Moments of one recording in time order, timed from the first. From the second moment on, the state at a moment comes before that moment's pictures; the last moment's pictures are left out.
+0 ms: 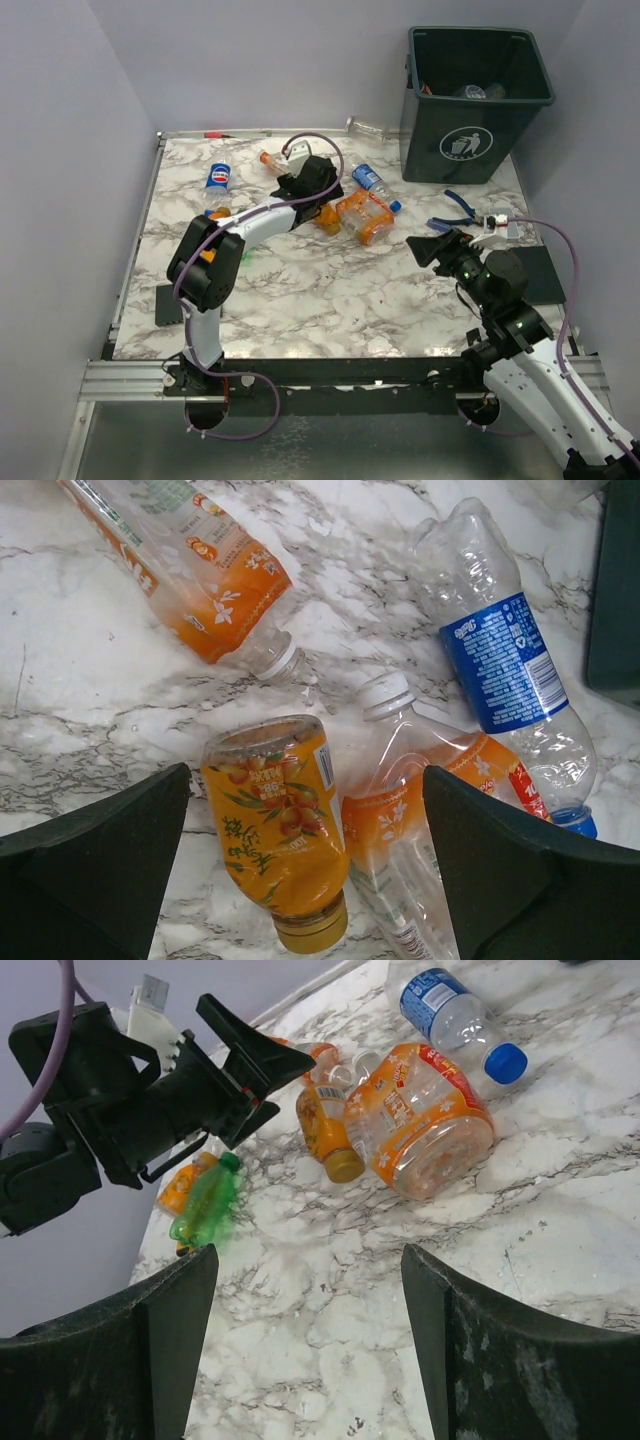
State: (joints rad) left arm -0.59 1.90 1.34 -0.05 -0.41 -0.72; right arm 0.44 0.49 0.49 -0.15 0.04 0.71
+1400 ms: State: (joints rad) left arm -0.57 1.36 0.83 0.14 -0.17 -1.16; right arm 0.49 0.67 0.50 0.11 -0.27 0.68
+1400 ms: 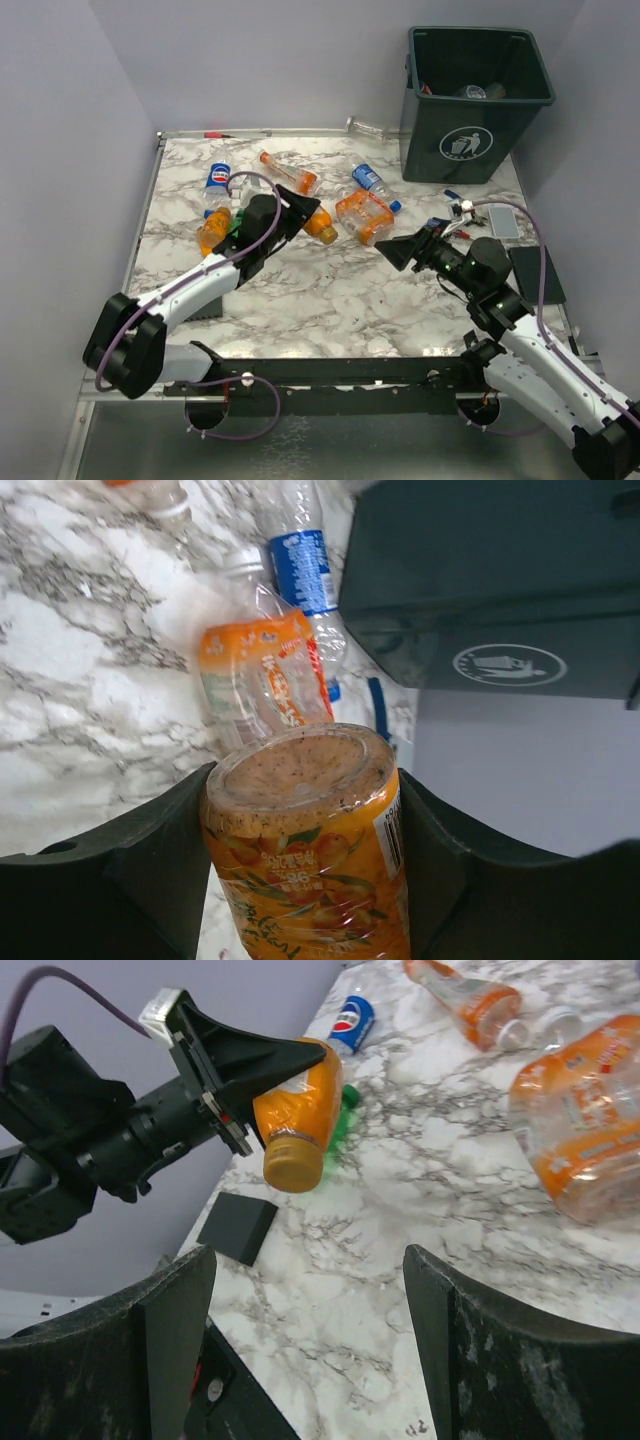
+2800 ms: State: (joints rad) left arm -0.61 0.99 0.65 0.13 -0.20 -1.45; right arm 0.99 1.25 0.85 0.29 0.16 0.56
